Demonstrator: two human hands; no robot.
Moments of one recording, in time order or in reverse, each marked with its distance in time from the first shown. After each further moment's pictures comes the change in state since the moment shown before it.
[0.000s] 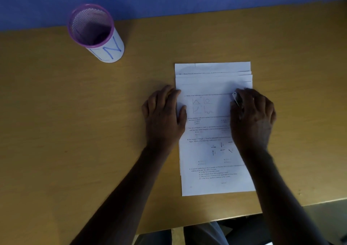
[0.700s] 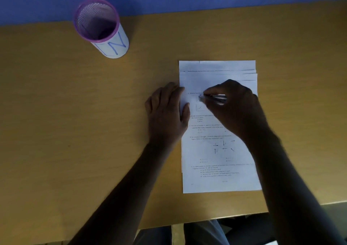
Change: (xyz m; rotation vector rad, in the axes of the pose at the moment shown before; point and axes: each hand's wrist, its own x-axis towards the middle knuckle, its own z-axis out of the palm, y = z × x) left_hand 0.001 0.000 -0.004 0.009 -0.018 0.006; right_hand 0.035 -0.066 -0.037 0.296 -0.466 -0.124
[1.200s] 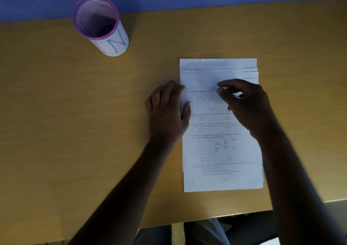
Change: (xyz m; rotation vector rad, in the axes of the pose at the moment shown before) left_hand 0.000 0.001 0.002 -0.016 0.012 -0.004; right_hand 0.002 0.022 -0.006 0.314 0.082 0.171
